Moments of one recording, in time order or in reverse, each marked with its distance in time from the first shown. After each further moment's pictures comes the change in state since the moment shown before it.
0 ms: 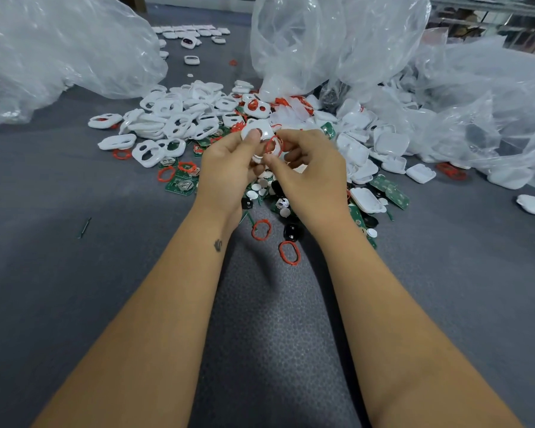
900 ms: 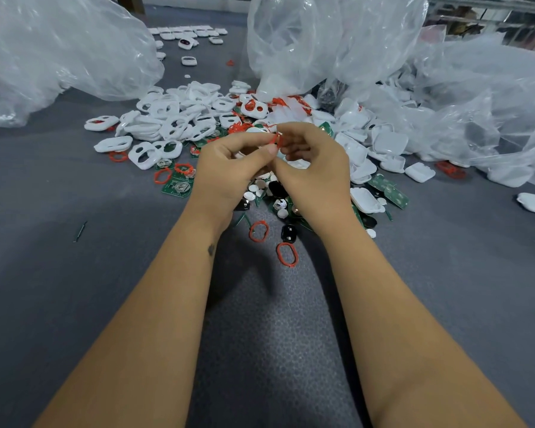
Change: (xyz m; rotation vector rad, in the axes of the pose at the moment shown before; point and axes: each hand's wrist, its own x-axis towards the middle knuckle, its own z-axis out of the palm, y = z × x) left_hand -0.001 0.002 -0.006 0.170 -0.132 0.173; right_hand 0.003 -0.003 -0.007 0.185 -0.007 0.102
